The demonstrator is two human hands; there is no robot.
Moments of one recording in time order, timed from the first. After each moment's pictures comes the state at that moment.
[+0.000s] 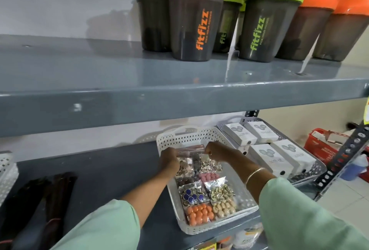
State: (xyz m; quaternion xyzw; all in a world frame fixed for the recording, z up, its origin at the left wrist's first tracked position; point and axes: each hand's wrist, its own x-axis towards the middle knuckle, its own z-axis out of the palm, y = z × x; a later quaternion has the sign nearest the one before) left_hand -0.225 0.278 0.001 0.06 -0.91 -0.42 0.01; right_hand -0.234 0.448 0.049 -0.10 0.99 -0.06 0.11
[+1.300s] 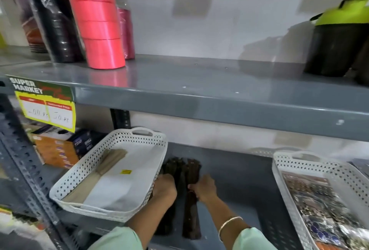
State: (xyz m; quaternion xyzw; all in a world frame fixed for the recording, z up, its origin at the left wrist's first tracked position) left_hand -0.064 -0.023 -0.005 0.37 -0.86 -0.35 0.03; right_hand -0.130 0.077 -0.027 -0.02 0.90 -0.41 0.18
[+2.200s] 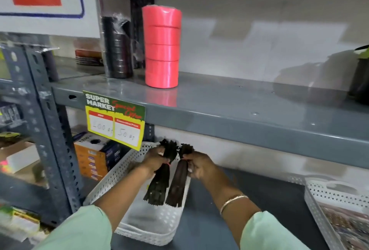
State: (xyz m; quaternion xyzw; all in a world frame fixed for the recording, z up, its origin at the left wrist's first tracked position) left_hand -0.059 -0.180 0.077 0.27 -0.75 -0.60 0.12; right_hand -0.129 -0.051 0.086 0.02 0.64 -0.68 0.36
